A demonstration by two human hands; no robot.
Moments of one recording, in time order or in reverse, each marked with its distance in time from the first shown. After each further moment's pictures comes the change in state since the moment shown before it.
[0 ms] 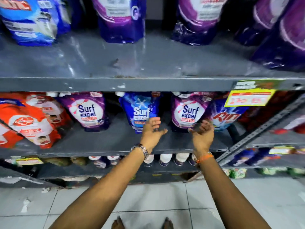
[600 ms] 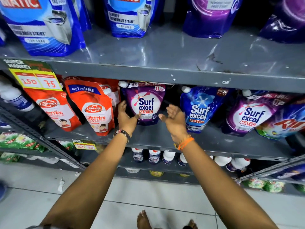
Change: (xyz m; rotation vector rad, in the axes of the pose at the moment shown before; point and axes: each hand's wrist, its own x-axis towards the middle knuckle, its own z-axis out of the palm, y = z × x) left_hand 0.021 -0.006 -0.289 0.002 0.513 0.083; right_hand -0.156 -0.113 0.253 0.218 -0.486 -0.031
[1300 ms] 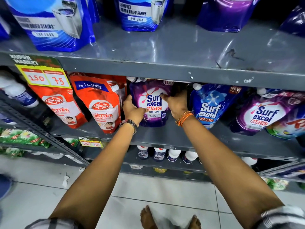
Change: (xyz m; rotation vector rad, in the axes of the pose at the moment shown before) left_hand 0.016 0.025 -0.002 -0.011 -0.042 -0.035; right_hand 0.066 -0.022 0.042 0.008 0.122 -0.094
